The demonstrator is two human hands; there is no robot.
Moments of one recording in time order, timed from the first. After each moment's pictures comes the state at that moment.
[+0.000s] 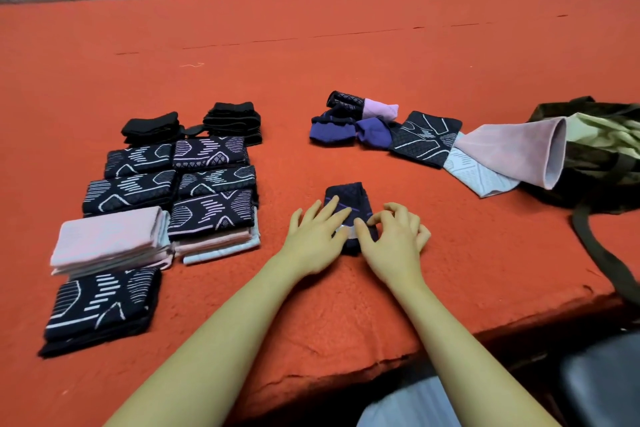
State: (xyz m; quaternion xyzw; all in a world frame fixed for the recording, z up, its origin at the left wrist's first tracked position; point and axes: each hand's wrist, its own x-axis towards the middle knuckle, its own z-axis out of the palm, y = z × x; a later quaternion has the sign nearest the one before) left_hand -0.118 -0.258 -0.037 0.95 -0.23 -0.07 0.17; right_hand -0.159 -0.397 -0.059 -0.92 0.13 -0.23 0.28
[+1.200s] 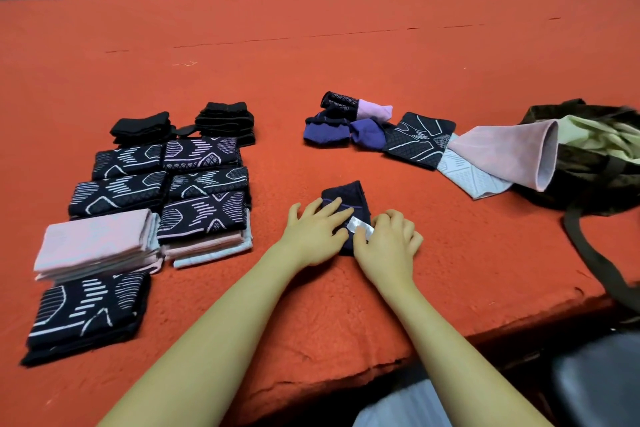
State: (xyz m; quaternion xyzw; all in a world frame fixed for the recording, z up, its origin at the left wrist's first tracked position) left_hand -0.106 -0.272 -0.031 0.96 -0.25 -0.08 0.09; right_hand -0.152 -0.399 -0.073 -0.94 0.18 -0.21 0.20
